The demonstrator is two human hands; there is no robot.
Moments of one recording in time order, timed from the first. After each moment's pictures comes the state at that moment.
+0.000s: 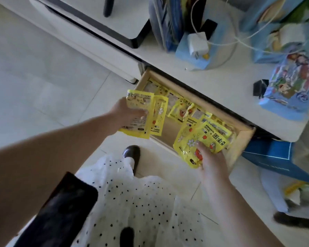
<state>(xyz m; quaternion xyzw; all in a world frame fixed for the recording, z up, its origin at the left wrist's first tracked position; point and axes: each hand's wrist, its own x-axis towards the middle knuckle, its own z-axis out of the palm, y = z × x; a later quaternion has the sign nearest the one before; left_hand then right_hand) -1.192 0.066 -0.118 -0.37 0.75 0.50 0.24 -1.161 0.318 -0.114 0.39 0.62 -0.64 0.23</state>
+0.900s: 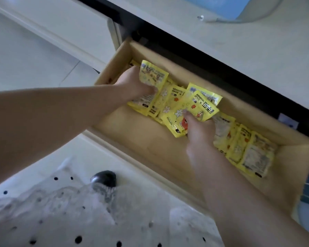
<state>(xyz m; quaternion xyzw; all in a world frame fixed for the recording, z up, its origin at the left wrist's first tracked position) -1.310 0.074 -0.357 -0.22 0.89 0.37 0.16 -1.262 0.265 -0.357 0.37 0.70 -0.60 0.14</state>
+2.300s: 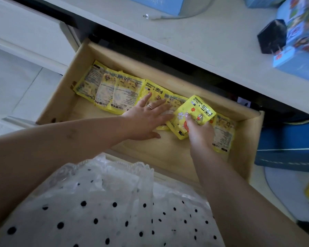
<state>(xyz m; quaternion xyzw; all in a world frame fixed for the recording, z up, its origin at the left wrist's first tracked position) -1.260 0.177 -0.369 0.36 0.92 -0.09 0.17 -1.245 0.347 -0.349 0.41 0.77 -0.47 0.11</state>
